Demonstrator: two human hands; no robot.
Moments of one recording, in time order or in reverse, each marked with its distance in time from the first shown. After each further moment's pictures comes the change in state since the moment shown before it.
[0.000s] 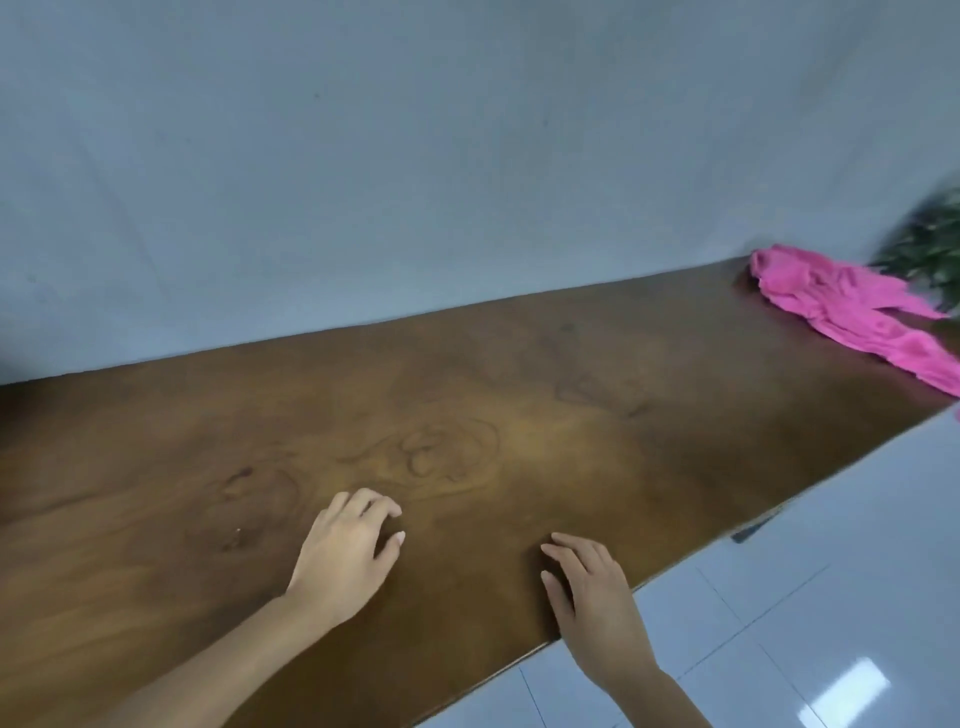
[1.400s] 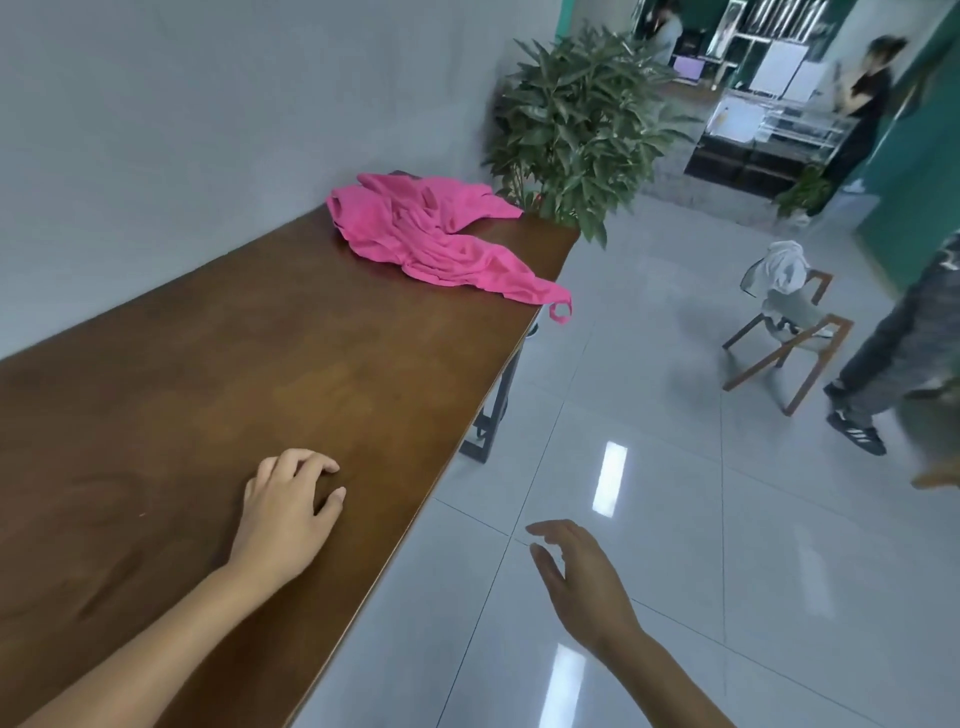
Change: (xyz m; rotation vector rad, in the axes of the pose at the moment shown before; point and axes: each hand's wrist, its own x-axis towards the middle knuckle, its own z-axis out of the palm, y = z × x) left_hand 0.312 0.456 0.253 -0.162 -0.179 0.402; right_hand -0.052 0.441 -0.183 0.218 0.184 0.777
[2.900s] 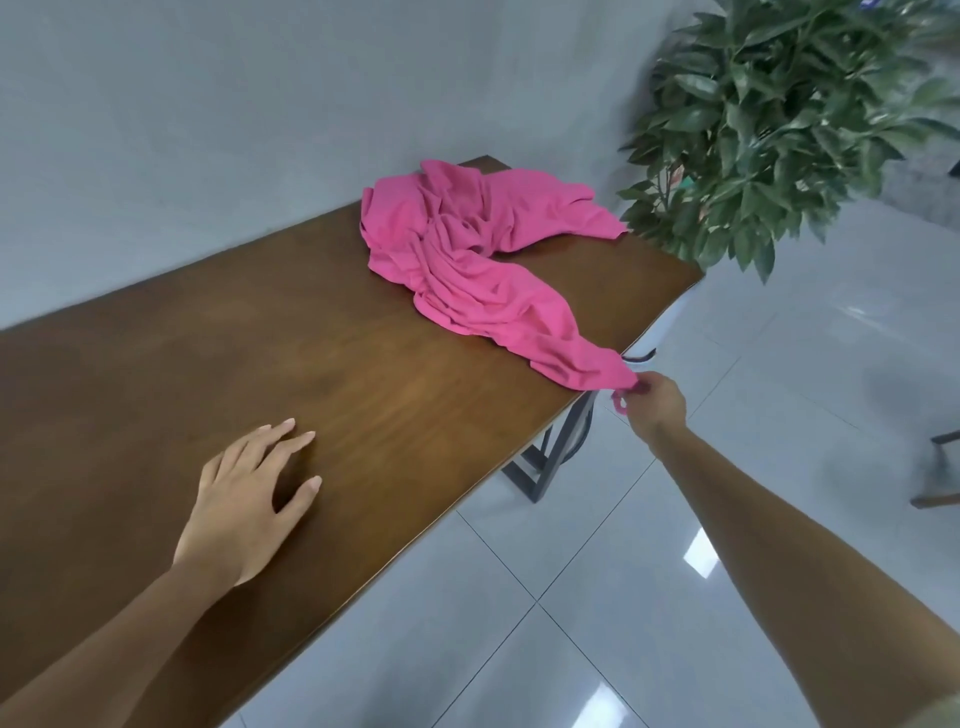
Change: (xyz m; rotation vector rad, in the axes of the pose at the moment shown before) left_hand 0.160 0.069 0.070 0.226 -0.041 -0.305; right_hand 0.524 0.107 -0.107 0.288 -0.041 0.275
